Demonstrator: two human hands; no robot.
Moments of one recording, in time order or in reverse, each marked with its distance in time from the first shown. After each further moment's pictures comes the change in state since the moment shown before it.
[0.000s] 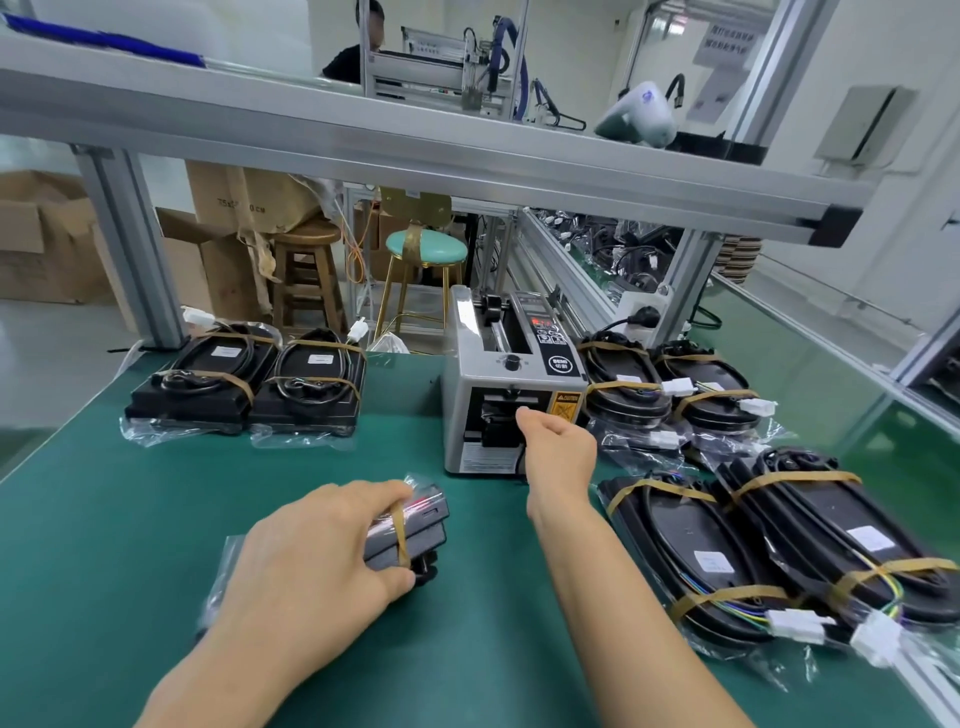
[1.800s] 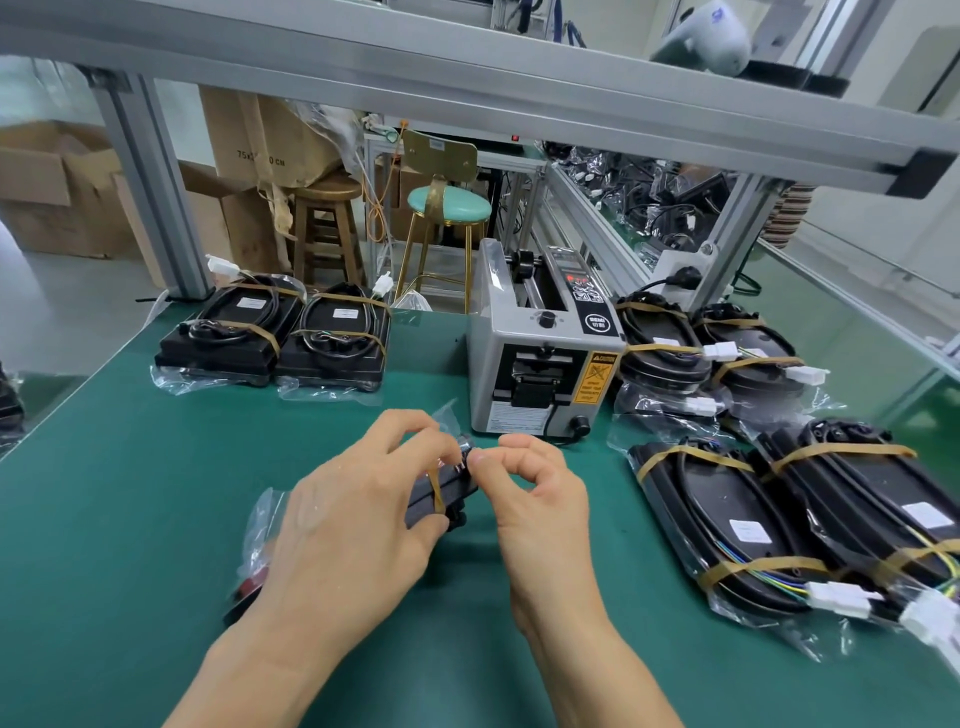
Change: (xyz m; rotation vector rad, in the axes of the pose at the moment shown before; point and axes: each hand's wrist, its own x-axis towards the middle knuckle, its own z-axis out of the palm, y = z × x) left_hand -0.008 0.009 0.001 -0.125 0.168 0.128; right_hand -0.101 0.022 -0.016 0.005 -0.337 -0.142
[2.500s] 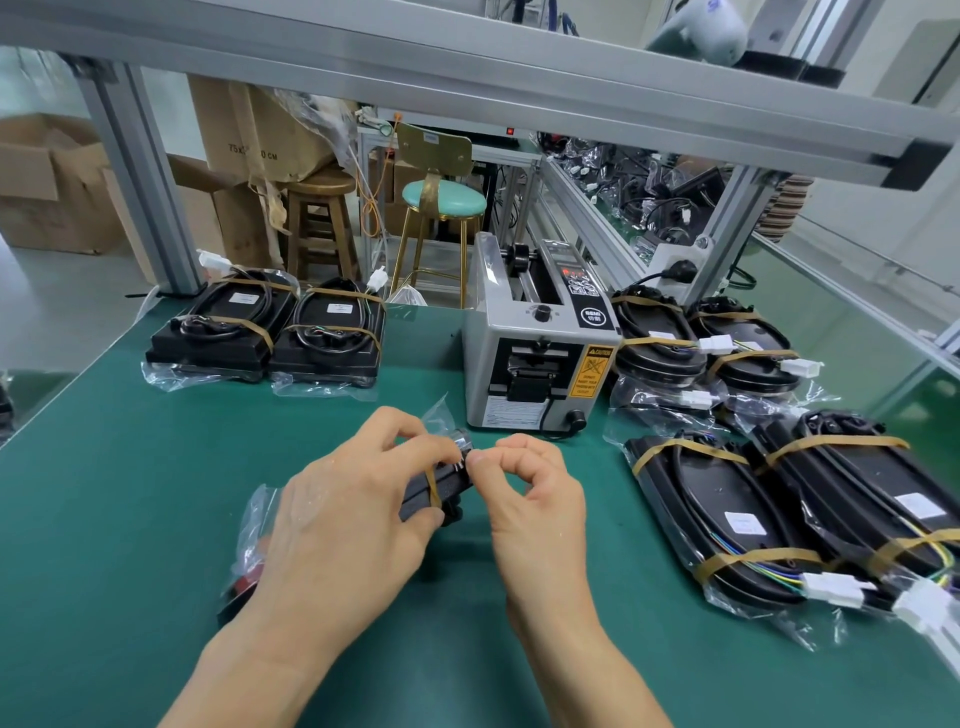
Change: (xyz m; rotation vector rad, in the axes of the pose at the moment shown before) left_hand 0.000 -0.001 0.003 -0.018 0.029 -0.018; right_hand -0.005 0.004 -0.002 -0.046 0.025 -0.051
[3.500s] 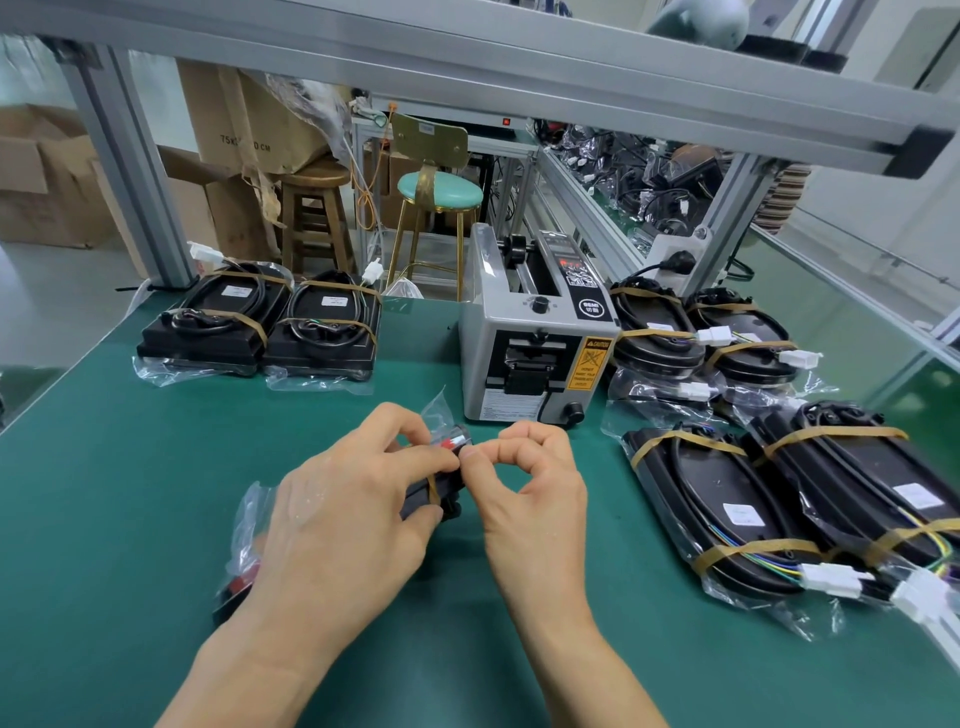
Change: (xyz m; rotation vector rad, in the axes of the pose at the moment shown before) left_hand -0.001 0.002 0.001 0.030 0.002 0.031; right_hand -0.005 -0.005 0.001 -0.229 0.044 -0.122
